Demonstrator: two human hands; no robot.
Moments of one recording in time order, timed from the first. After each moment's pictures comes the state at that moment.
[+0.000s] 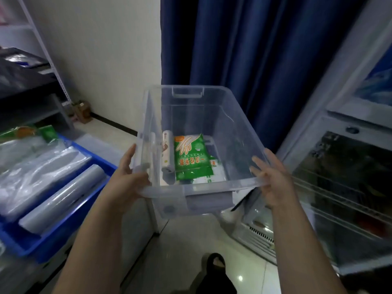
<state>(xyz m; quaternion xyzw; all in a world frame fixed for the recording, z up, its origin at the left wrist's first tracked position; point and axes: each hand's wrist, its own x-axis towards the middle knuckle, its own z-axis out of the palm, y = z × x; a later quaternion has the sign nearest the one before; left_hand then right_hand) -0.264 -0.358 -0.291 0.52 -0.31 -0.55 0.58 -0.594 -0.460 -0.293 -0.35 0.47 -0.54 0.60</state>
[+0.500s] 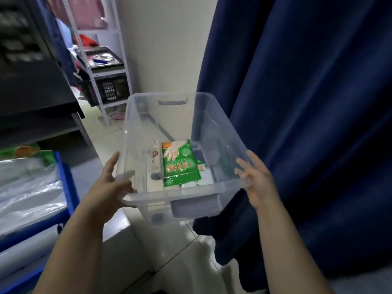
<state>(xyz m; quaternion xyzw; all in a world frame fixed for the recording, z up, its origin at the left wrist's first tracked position) -0.182 -0.569 -0.293 0.59 -0.15 -0.41 0.67 -0.434 -0.820 -0.291 -0.46 0.38 -0.36 0.72</state>
